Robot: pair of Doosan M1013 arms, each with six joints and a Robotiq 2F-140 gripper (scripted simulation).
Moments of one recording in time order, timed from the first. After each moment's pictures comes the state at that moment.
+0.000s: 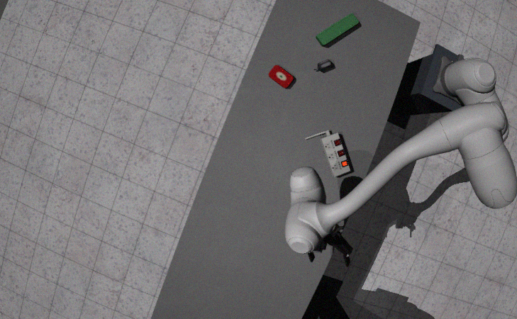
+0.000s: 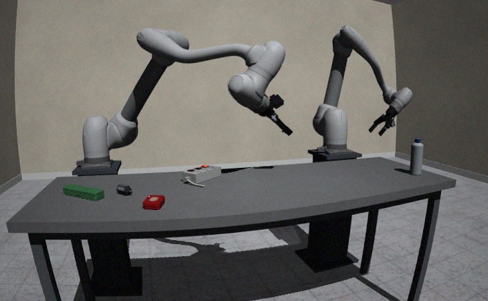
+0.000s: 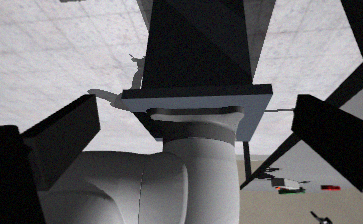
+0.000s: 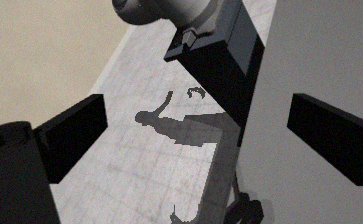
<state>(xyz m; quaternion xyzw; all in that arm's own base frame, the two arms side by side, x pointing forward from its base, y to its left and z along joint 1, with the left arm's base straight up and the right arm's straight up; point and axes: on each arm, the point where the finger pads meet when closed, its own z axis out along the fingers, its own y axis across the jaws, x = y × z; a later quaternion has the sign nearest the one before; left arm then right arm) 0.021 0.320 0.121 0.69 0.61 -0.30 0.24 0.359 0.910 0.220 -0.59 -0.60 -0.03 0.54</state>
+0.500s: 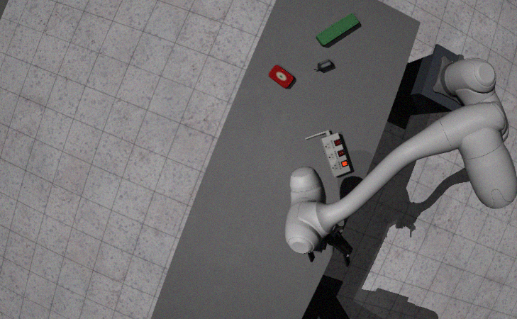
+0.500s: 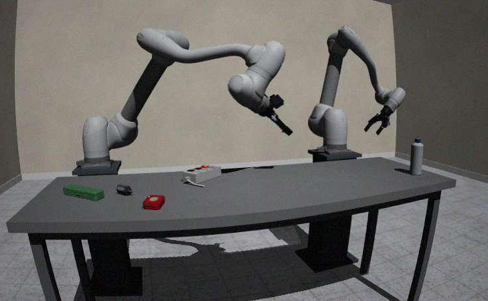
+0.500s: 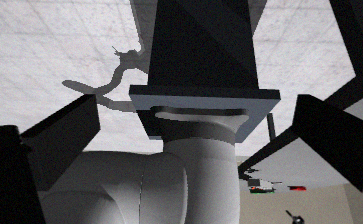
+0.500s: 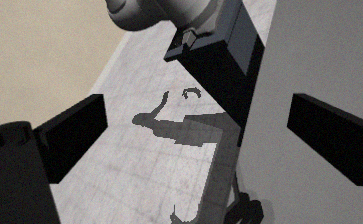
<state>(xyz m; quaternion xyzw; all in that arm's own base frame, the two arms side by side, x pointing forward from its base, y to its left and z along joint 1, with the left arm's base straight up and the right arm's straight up) -0.025 0.321 0.121 0.65 0.66 -0.28 0.26 0.359 0.910 0.220 -0.59 -0.60 -0.03 0.54</state>
